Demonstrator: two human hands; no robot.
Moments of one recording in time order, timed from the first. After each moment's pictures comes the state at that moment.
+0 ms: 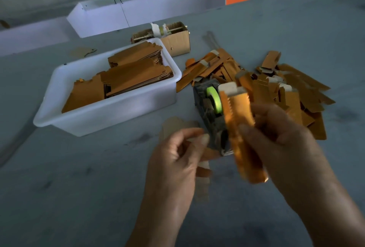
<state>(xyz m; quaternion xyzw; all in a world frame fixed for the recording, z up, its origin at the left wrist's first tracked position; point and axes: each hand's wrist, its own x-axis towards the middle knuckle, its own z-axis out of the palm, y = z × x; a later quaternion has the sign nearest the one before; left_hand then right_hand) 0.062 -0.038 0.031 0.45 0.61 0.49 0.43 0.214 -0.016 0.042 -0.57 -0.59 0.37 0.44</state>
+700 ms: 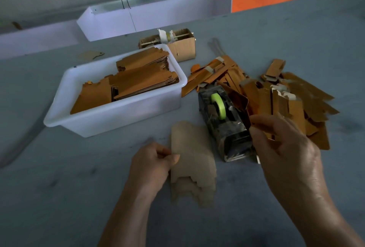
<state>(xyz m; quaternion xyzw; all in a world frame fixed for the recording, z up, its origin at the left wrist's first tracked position) 0.007 -0.005 -0.008 0.43 0.77 0.33 0.33 0.217 -0.006 0.014 -0.61 -0.62 0.14 0.47</state>
